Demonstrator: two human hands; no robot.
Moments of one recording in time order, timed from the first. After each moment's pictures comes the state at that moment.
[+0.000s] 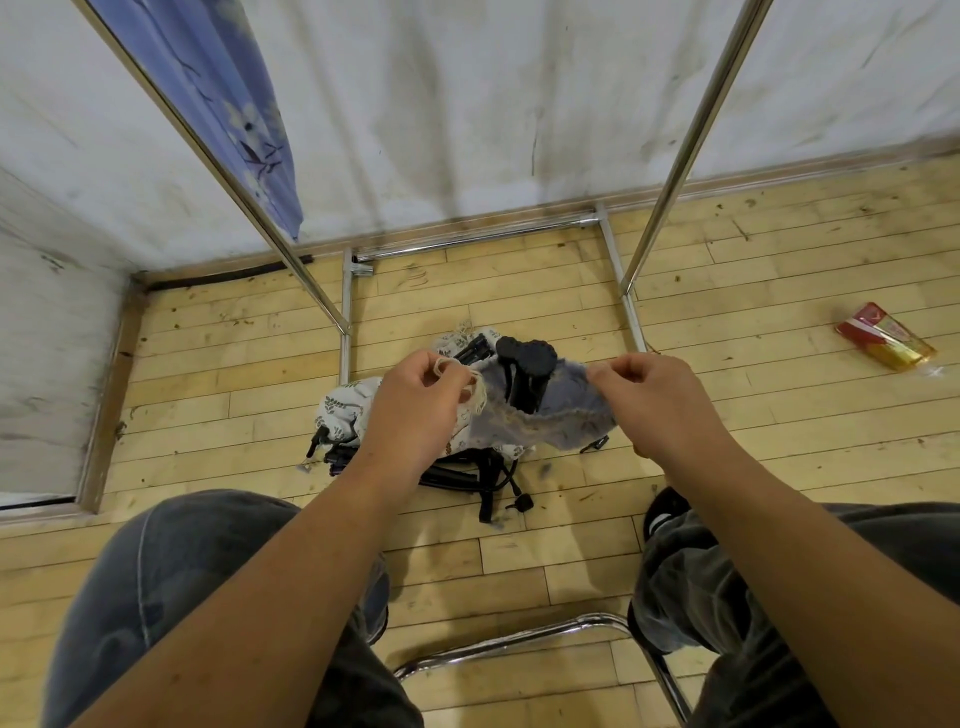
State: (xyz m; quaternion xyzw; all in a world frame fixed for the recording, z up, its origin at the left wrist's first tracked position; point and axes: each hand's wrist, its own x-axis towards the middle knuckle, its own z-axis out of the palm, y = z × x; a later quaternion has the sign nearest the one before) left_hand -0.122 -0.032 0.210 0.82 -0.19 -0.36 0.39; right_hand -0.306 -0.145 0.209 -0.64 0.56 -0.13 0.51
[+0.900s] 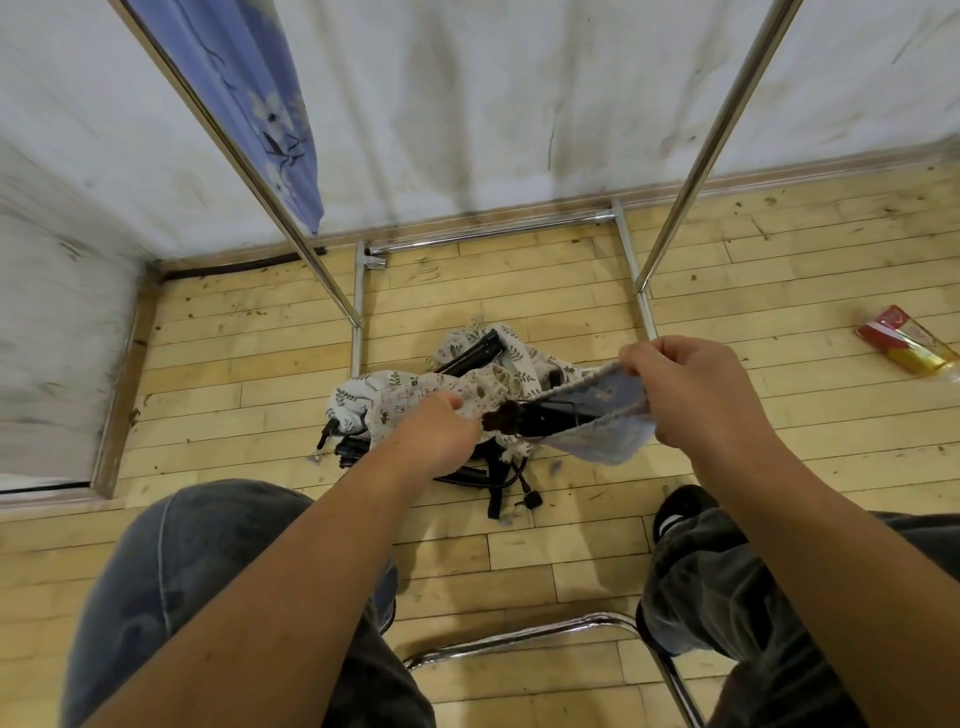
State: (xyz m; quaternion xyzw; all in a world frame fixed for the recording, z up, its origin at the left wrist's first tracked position) left_hand -0.112 -0.027 0.183 0.84 -0.19 -0.49 0.17; right_hand -0.303 -0.148 0.228 -0.61 0.57 -0.17 0.52
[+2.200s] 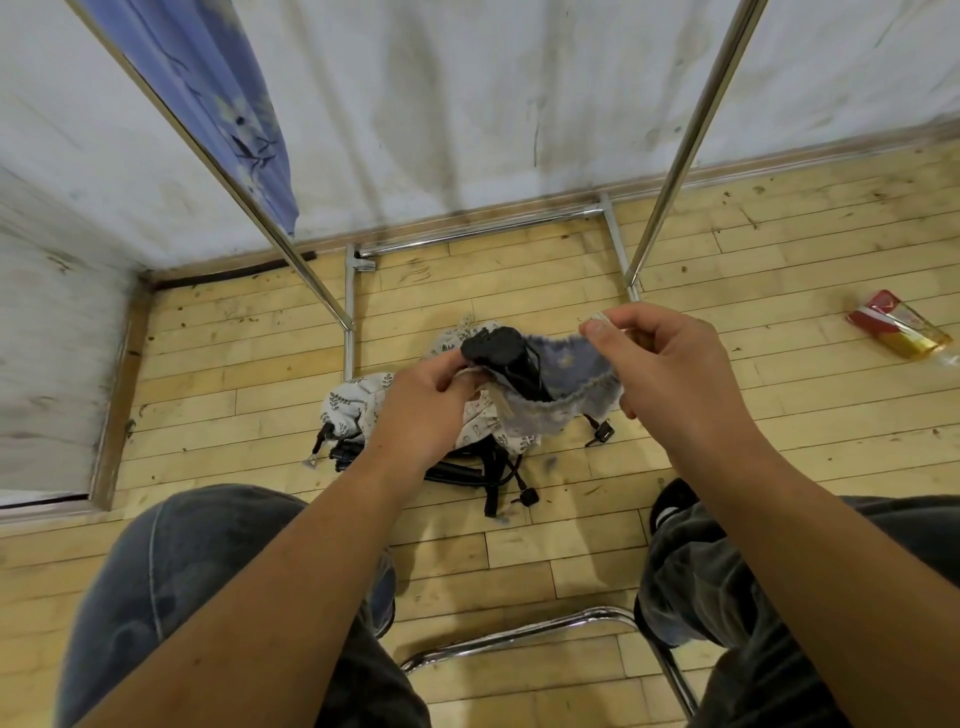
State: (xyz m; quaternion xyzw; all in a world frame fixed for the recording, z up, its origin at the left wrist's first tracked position) left_hand -0.119 -0.032 0.188 0.78 -0.28 -0.39 0.39; right_hand -0.301 -0.143 0.241 -0.63 0.48 -0.26 0.56
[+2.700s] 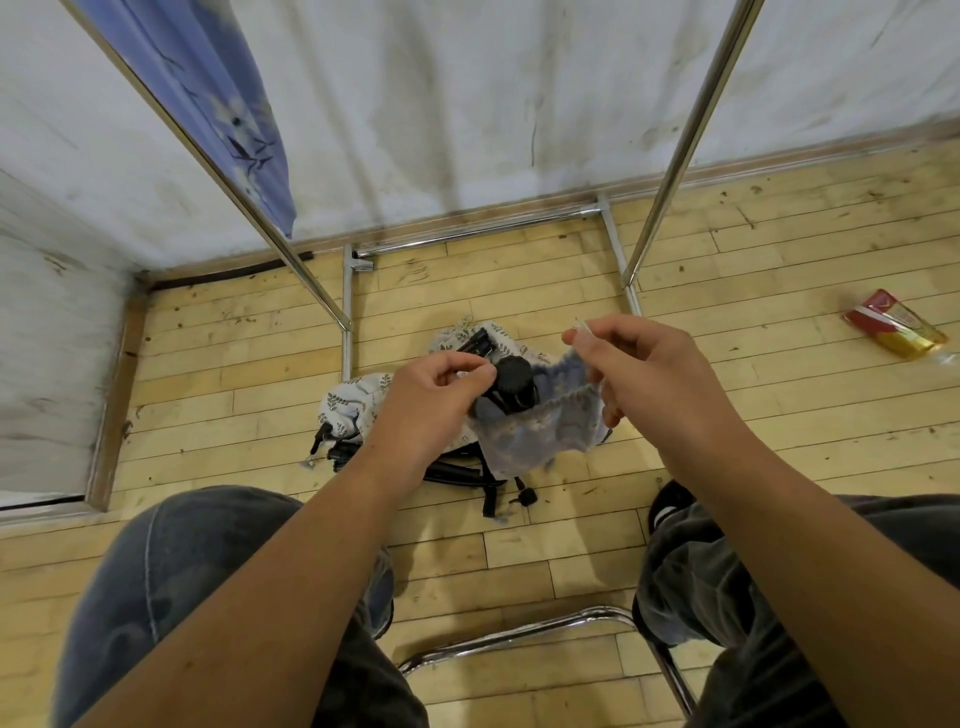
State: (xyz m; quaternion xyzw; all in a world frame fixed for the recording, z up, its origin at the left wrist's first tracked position) left_hand -0.121 -0.034 0.195 0.78 -0.24 -0.40 0.42; right_hand -0.301 -0.143 0.236 -0.60 0.47 -0.21 0.61
